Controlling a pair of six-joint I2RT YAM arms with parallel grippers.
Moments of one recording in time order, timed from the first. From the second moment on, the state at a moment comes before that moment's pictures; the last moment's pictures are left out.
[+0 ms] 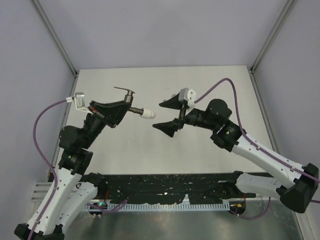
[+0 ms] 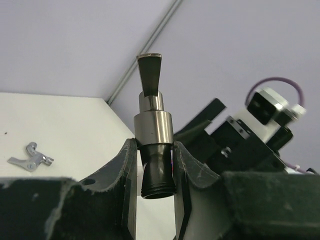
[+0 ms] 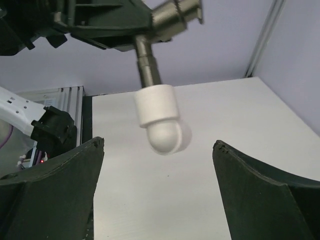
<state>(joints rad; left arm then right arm) -0.37 0.61 0.71 0.28 0.33 -0.79 0.74 1.11 0.98 0.24 -0.57 0.07</state>
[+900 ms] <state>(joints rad) -0.35 0.66 0.67 0.47 0.42 -0.68 0.72 1.33 1.04 0.41 -0.81 0.40</state>
